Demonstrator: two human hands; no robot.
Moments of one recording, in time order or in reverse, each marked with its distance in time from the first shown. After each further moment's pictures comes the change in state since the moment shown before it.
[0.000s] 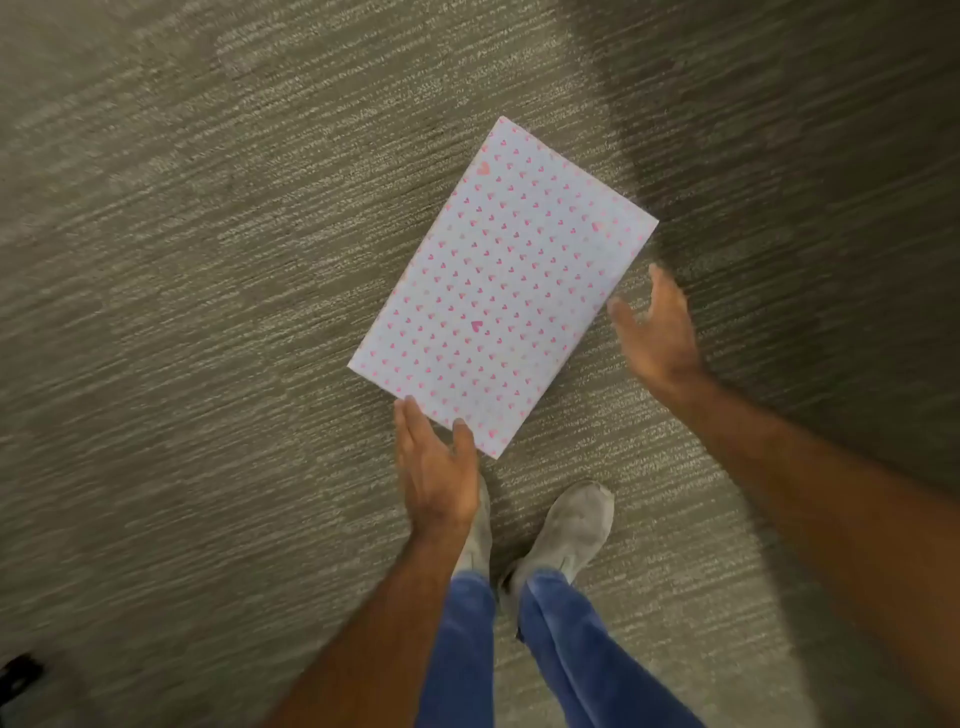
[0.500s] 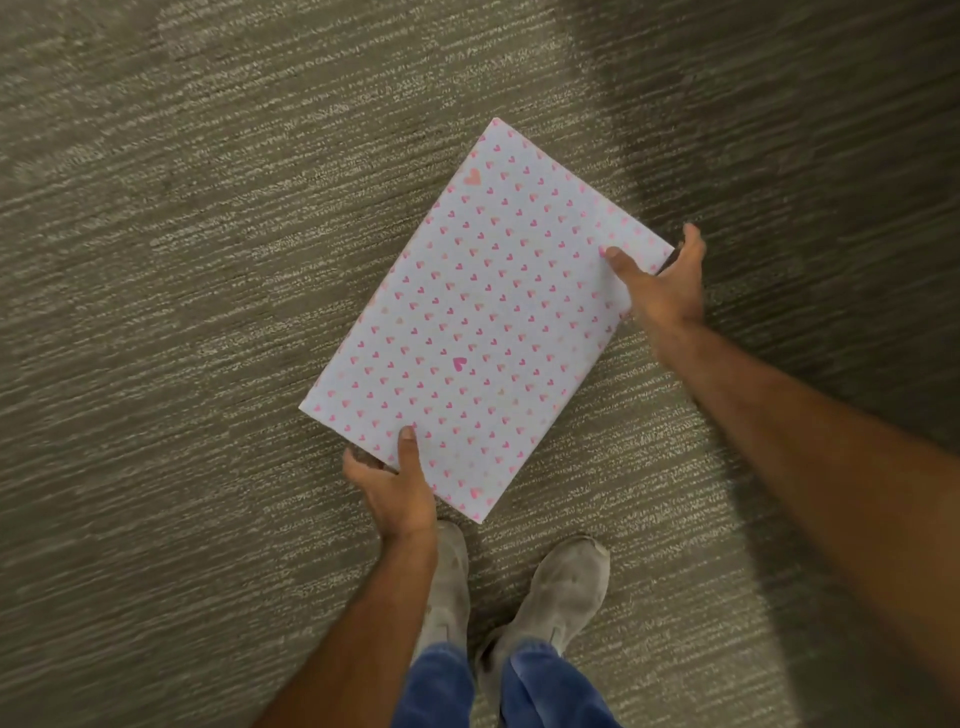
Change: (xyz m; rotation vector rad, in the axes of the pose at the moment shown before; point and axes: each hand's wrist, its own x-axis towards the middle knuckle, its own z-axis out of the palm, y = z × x) left_hand 0.088 -0.034 0.058 -0.748 0.193 -0.381; right_hand 0.126 -0.005 0.027 0.403 0.189 0.097
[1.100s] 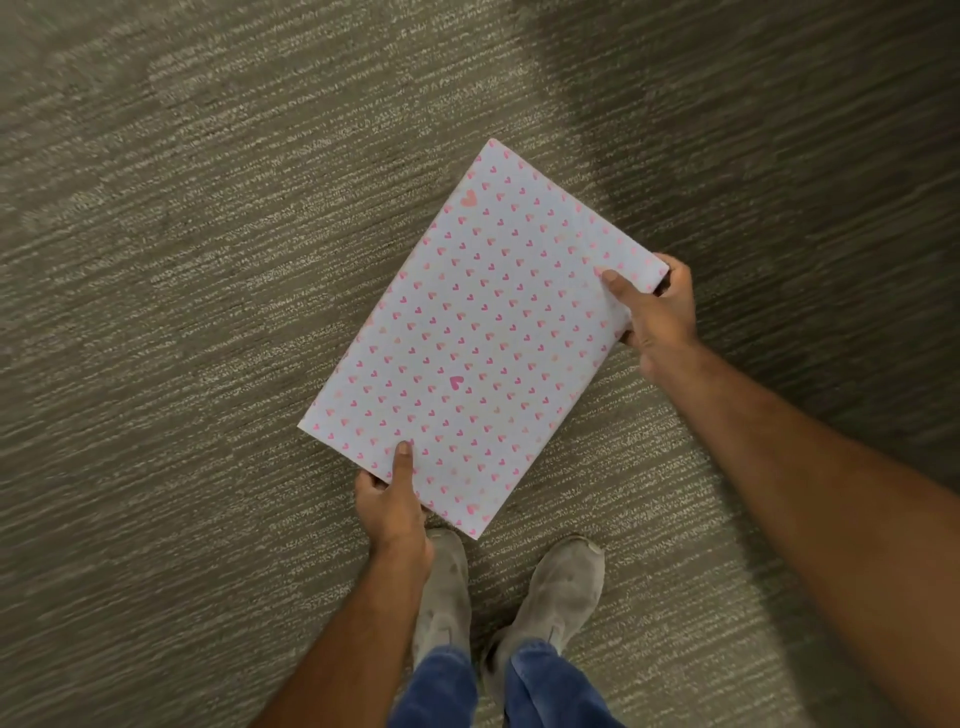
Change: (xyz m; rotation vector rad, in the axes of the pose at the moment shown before) left_hand -0.016 0.021 -0.002 -0.184 -0.065 -0.161; right_hand -0.006 0.012 -0.025 0.388 -0.065 0.138
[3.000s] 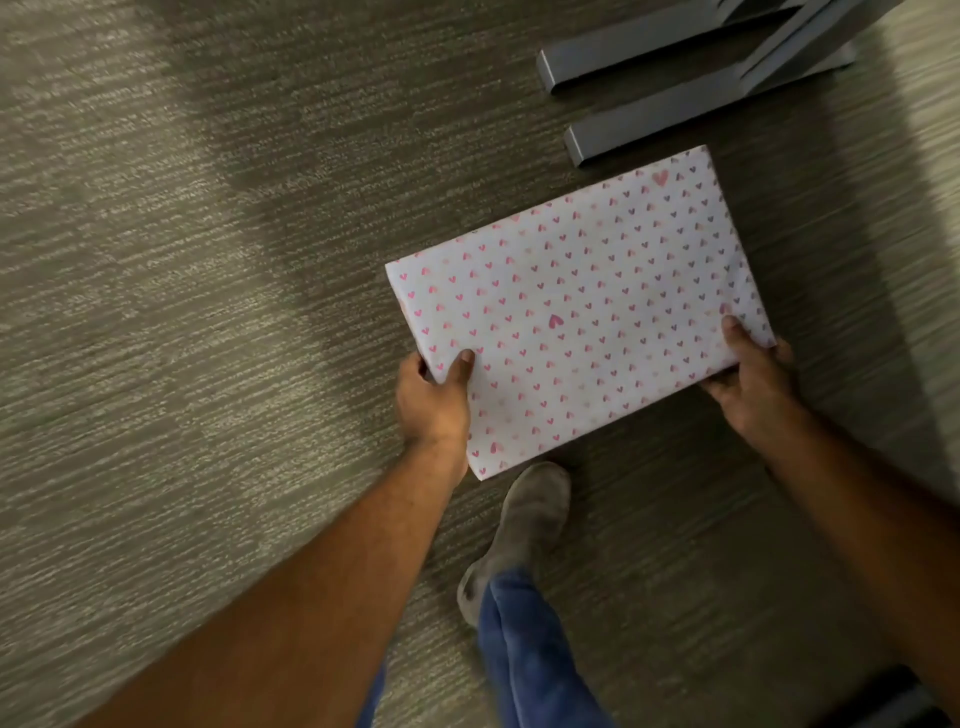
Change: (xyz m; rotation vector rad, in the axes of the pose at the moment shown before) left_hand -0.187 0.052 0.532 0.253 -0.331 0.178; right_hand 0.259 -0.252 -0.390 0.222 0.352 0.121
